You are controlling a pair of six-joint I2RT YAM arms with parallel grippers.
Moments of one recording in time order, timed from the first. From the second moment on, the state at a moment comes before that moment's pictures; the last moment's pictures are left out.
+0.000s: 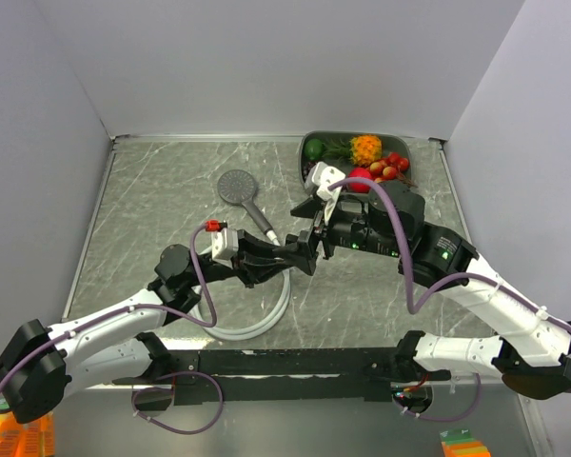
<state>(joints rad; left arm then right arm) -0.82 0.99 0.49 0.89 0.59 -0.23 0.96 1.06 1.39 -0.53 -0.25 -0.04</state>
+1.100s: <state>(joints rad) -0.81 0.96 0.49 0.77 0.57 -0.18 0.88 1.09 1.40 -0.78 -0.08 -0.13</state>
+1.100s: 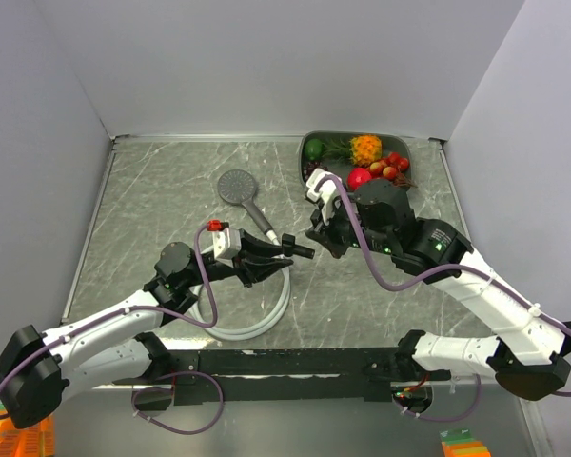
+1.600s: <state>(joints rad) -0.81 0.96 0.49 0.77 0.53 -0.16 0.90 1.08 1.39 -0.81 -0.17 -0.11</state>
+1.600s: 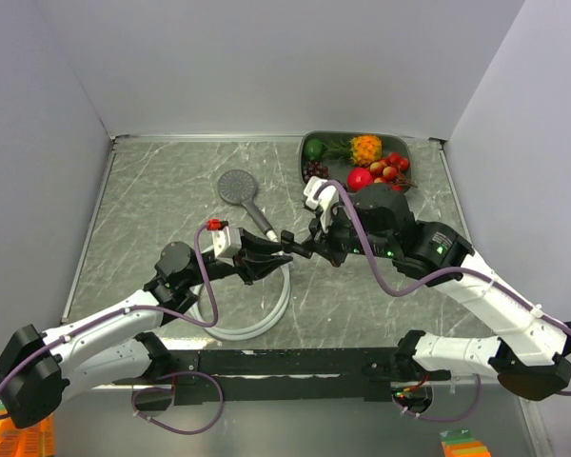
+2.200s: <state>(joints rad) -0.81 0.97 0.51 0.75 0.50 -0.12 0.97 1.10 1.40 -0.80 -0.19 -0.10</state>
